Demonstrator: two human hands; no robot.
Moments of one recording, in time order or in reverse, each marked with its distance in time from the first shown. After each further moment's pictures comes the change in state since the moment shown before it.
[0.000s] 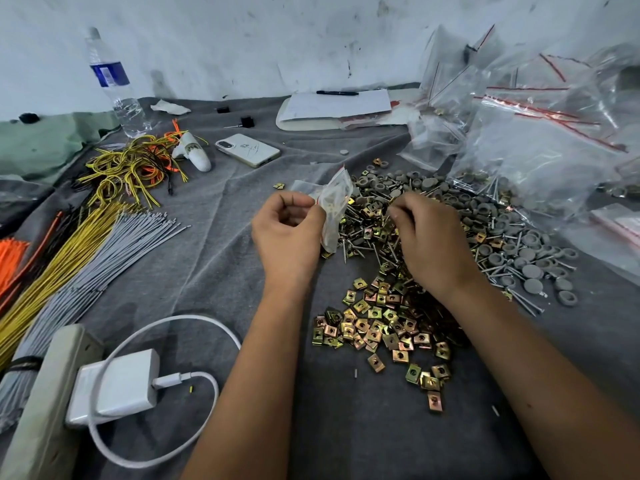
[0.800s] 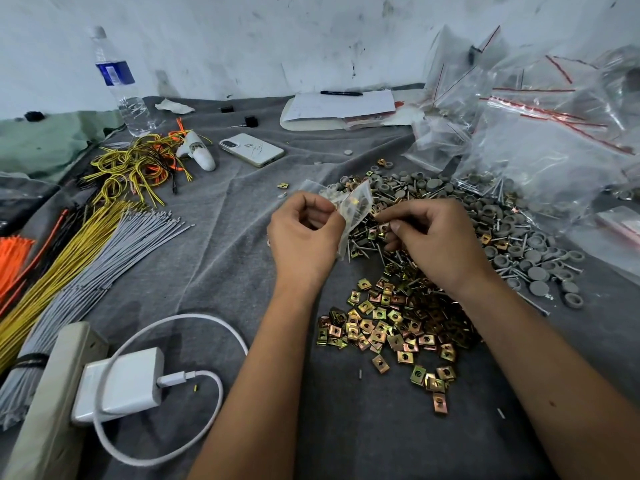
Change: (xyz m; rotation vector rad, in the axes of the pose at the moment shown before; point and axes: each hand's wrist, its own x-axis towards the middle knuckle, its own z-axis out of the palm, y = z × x) left_hand -0.003 -0.006 0.000 0.120 -0.151 0.056; right_hand -0.001 0.001 -0.007 0.422 -0.103 0.170
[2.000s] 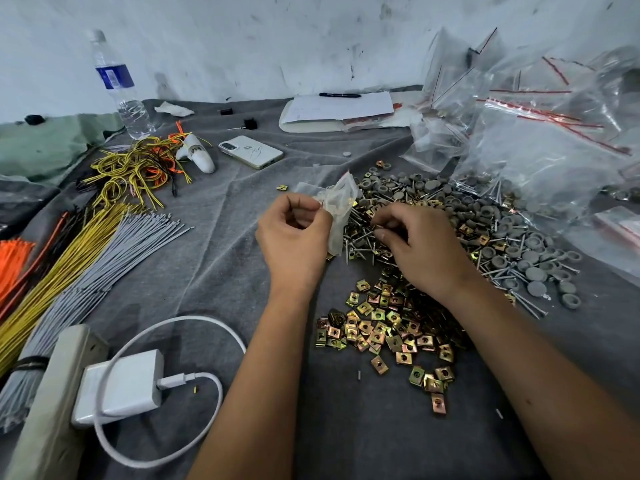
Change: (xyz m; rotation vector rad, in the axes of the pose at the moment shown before) left_hand 0.002 0.002 -0.001 -0.082 0.126 -0.004; right_hand 0.002 0.000 0.009 -0.307 -0.058 -0.137
